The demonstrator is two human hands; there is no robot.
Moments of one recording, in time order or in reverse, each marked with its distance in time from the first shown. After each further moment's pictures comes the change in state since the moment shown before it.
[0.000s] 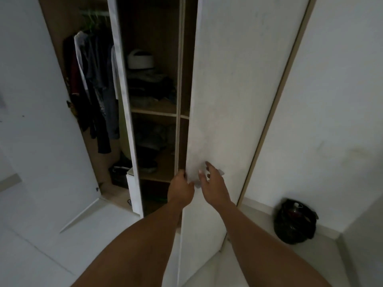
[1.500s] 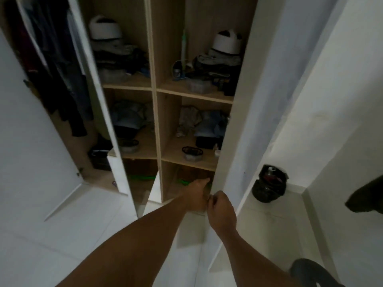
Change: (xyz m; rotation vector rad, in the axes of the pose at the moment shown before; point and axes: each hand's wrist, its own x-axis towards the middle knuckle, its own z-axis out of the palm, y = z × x) left_hand -0.101 -0.016 0.054 0.437 -0.634 0.379; right_hand -0.166 0.092 -0.013 -0.351 0.182 0.293
